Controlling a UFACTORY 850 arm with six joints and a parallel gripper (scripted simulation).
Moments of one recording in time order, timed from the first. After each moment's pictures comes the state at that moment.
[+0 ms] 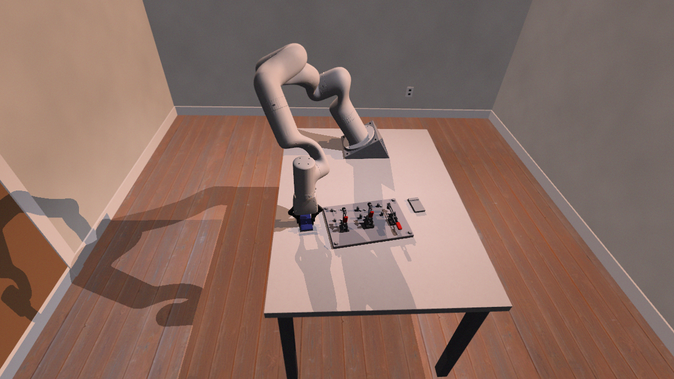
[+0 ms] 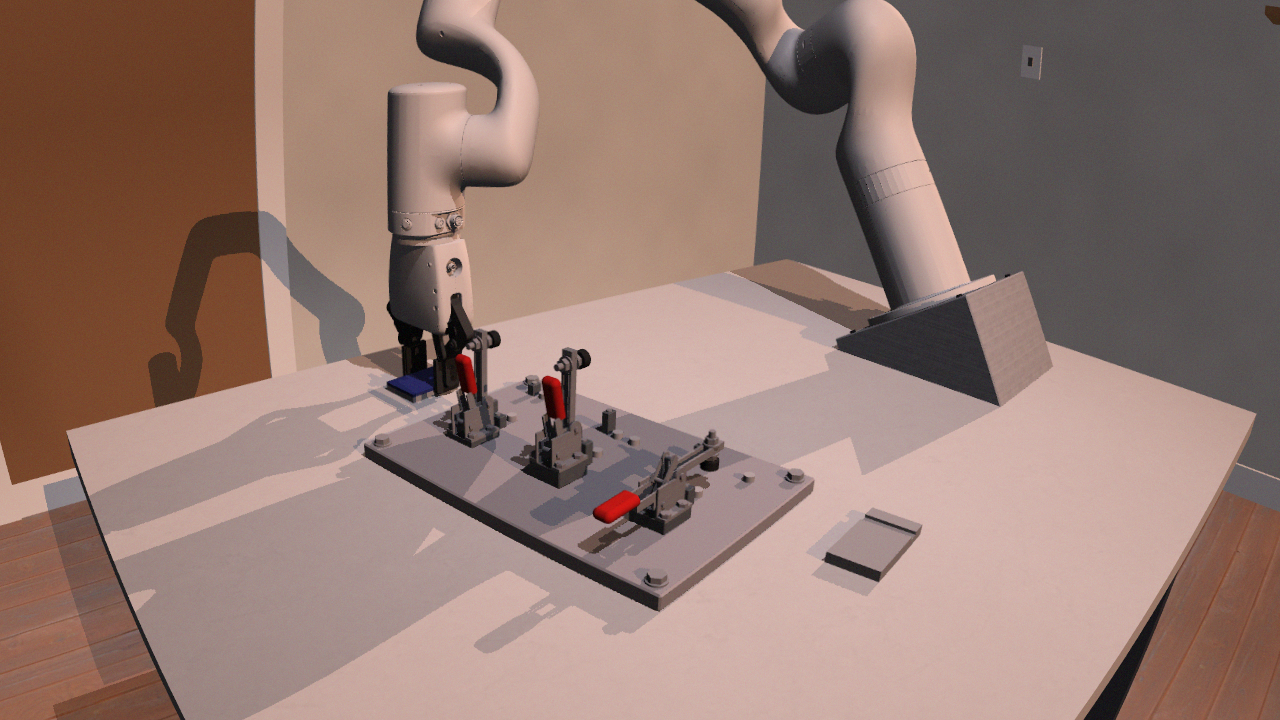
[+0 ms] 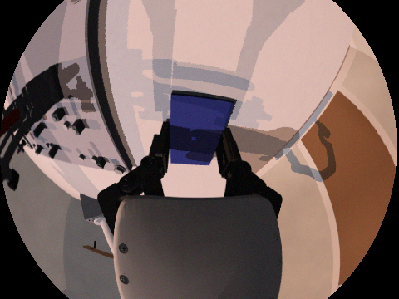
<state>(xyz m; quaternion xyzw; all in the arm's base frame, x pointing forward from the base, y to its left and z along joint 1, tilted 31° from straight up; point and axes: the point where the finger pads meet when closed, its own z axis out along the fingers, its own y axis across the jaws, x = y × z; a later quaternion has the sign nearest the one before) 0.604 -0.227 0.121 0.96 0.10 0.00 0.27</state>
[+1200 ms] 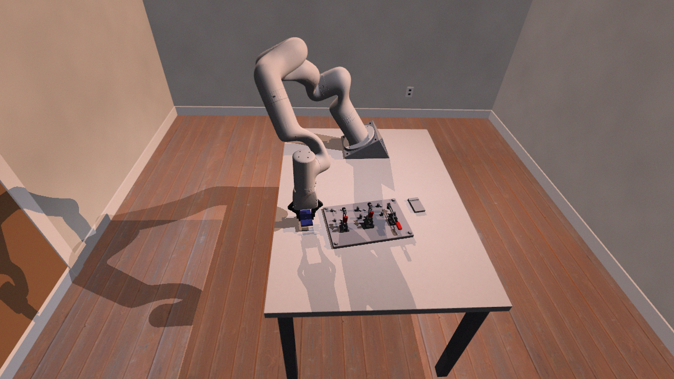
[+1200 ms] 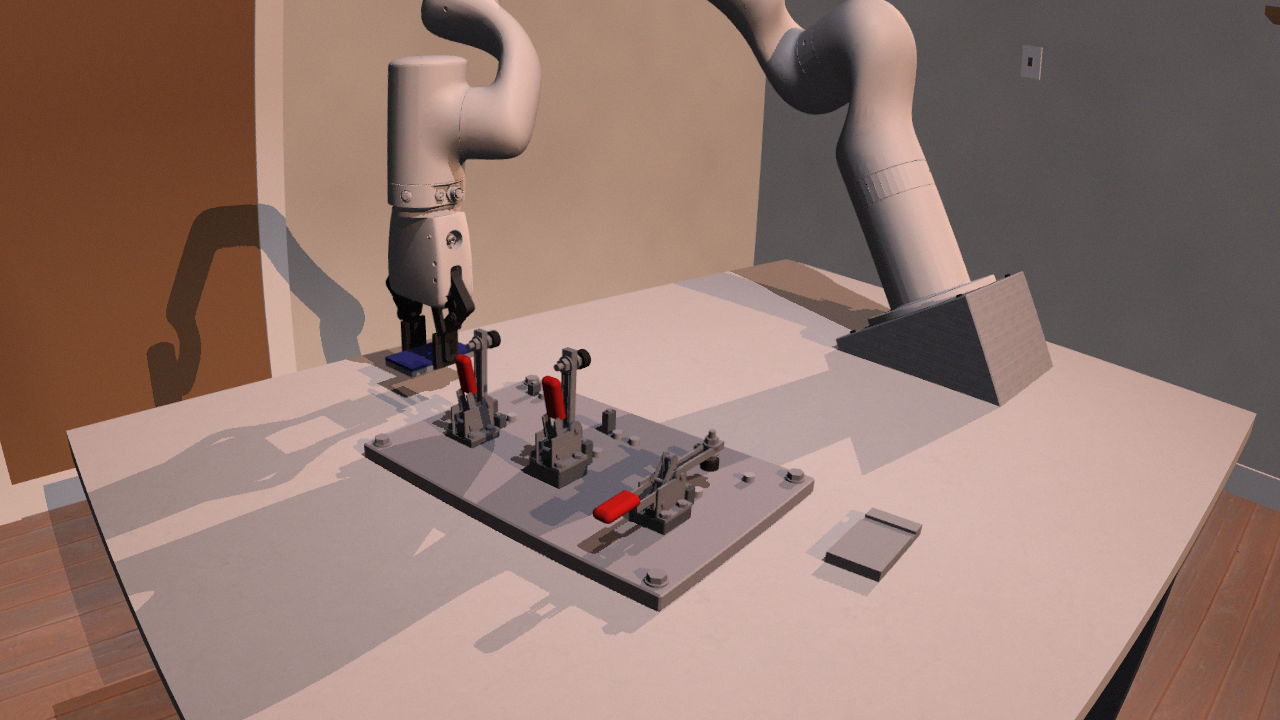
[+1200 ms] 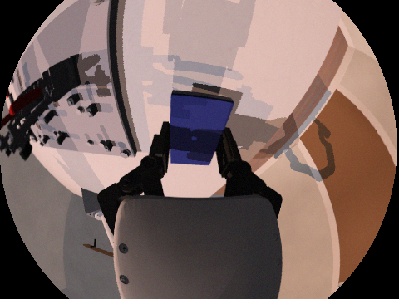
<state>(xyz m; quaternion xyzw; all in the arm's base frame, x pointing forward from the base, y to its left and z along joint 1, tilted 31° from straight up) 0.602 -0.211 0.146 0.96 0.10 0.00 0.27</state>
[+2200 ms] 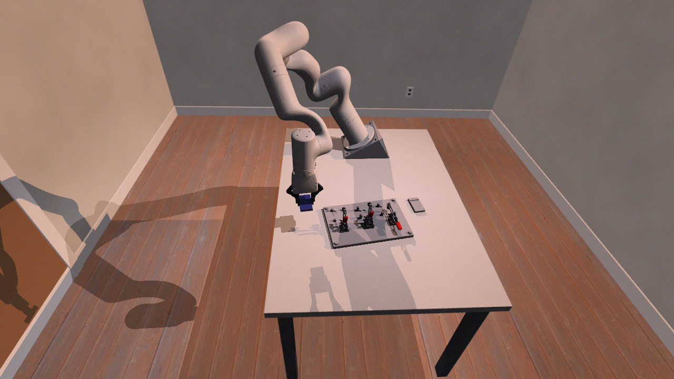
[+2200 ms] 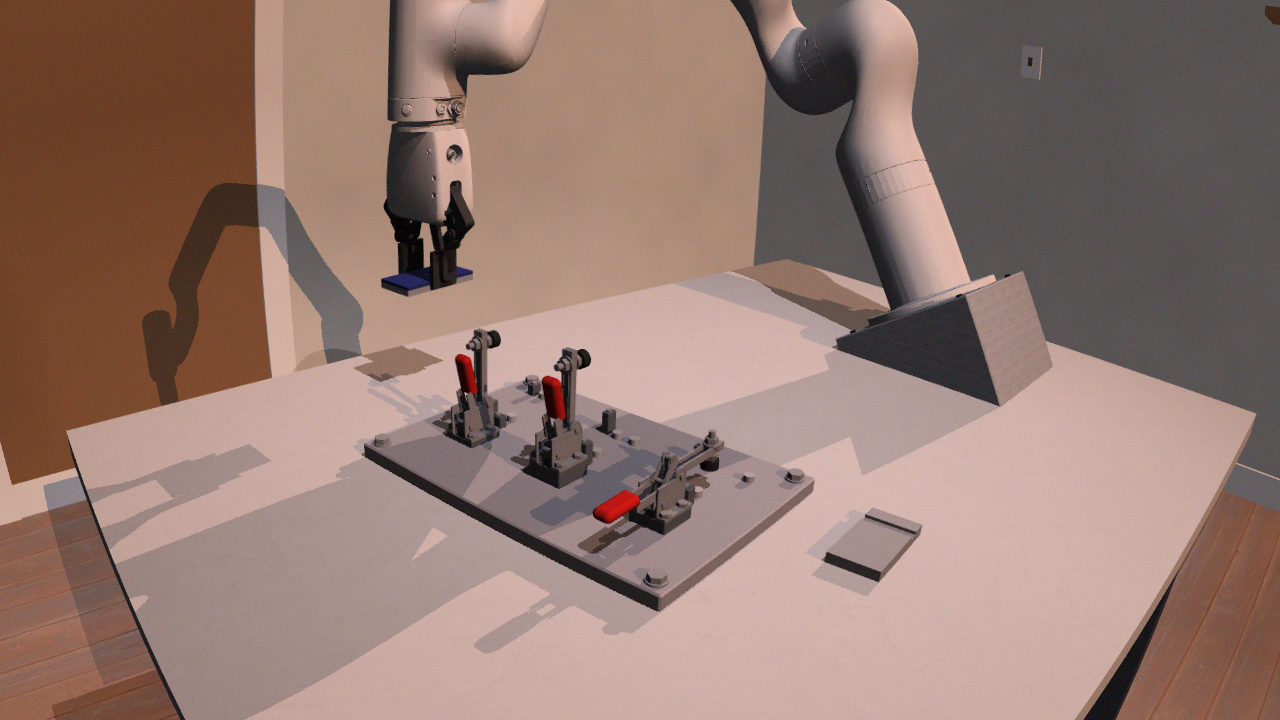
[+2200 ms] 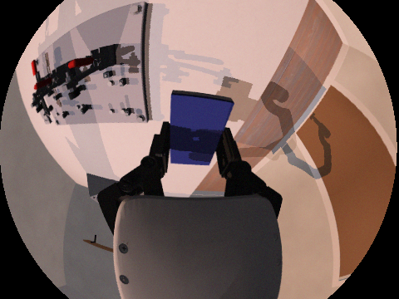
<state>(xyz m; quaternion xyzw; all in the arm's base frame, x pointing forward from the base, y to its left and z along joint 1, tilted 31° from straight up) 0.597 -0.166 0.223 0.96 0.10 0.00 0.27</state>
